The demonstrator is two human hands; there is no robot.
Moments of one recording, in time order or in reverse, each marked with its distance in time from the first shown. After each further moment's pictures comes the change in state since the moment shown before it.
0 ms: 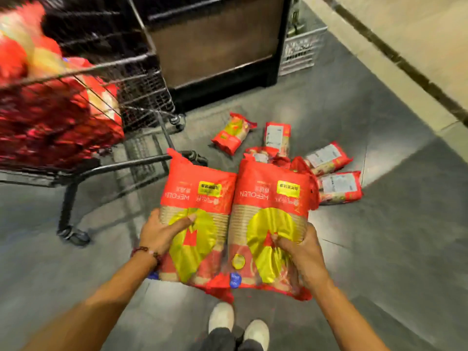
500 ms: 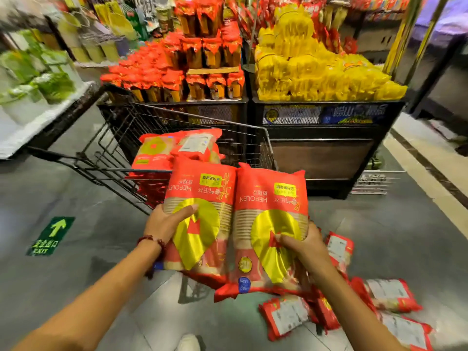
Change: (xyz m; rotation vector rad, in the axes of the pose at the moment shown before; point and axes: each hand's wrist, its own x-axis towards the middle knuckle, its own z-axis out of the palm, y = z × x) left_hand -0.073 0.134 -0.286 -0.399 0.365 0.165; right_hand -0.044 -0.251 0.209 -0.251 -0.396 -0.326
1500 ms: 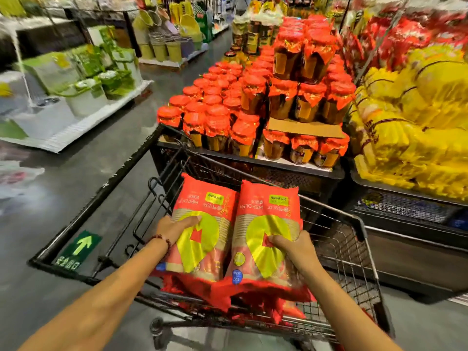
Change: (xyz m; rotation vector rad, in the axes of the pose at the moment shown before) left_hand 0.412 0.061 -0.153 -0.075 0.183 -0.271; right_hand 0.386 -0.159 0.297 -0.130 -0.236 0.067
